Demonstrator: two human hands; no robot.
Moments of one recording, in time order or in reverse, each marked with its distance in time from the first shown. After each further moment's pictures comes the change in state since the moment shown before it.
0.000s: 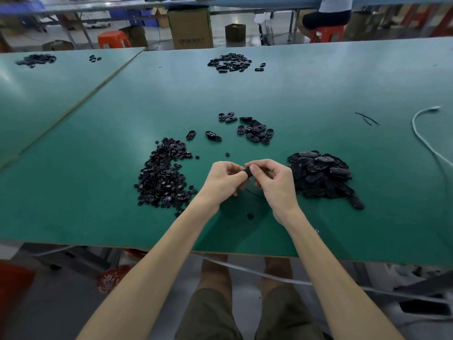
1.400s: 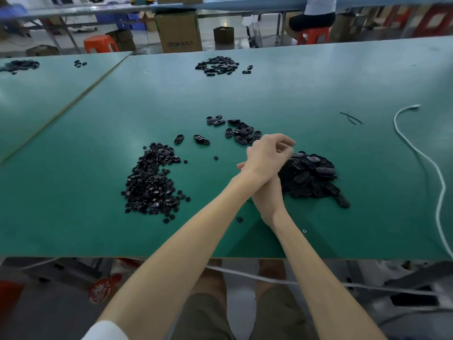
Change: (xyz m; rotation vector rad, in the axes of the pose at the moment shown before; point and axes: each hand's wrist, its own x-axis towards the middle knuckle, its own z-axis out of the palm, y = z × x) left_hand 0.033 0.067 0.085 0.348 -0.072 0.368; right_hand -0.004 -0.015 0.001 0.418 -0.023 0.223
